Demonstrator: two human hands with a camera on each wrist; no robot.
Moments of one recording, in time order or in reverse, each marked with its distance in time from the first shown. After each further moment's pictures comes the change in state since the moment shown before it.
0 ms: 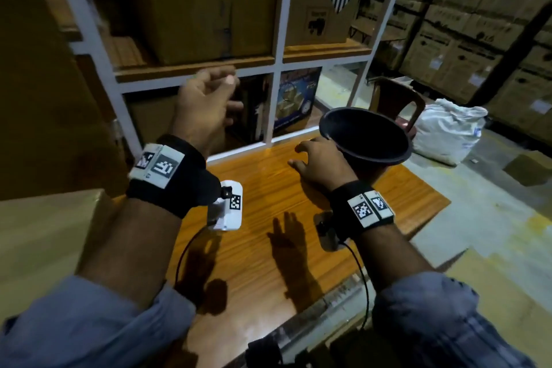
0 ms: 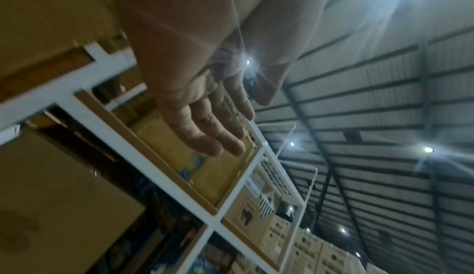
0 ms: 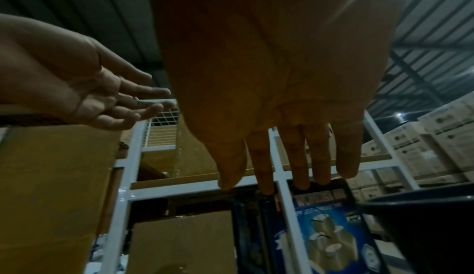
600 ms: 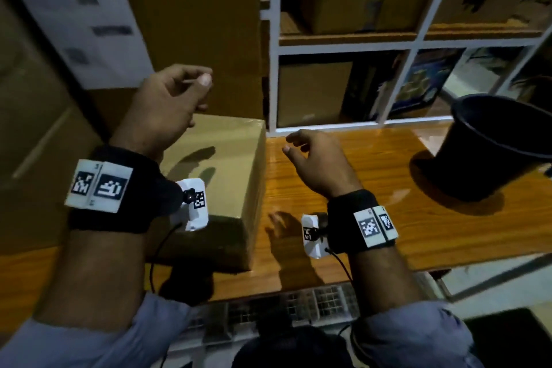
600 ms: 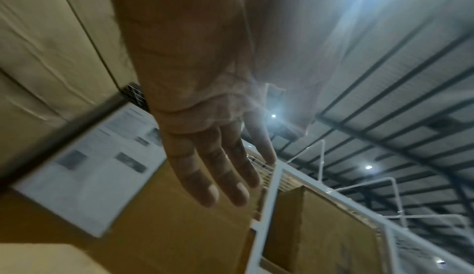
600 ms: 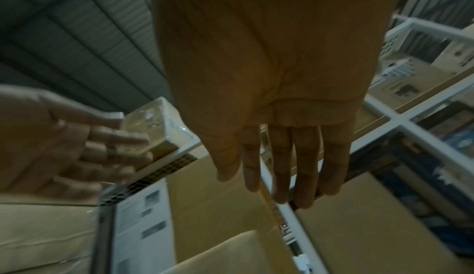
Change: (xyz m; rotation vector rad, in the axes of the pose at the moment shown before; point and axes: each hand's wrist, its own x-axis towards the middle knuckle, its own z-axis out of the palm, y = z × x) left_hand -0.192 0.039 -0.257 0.404 0.298 -0.043; right_hand -0.137 -0.223 0.052 0.534 -0.079 -0.350
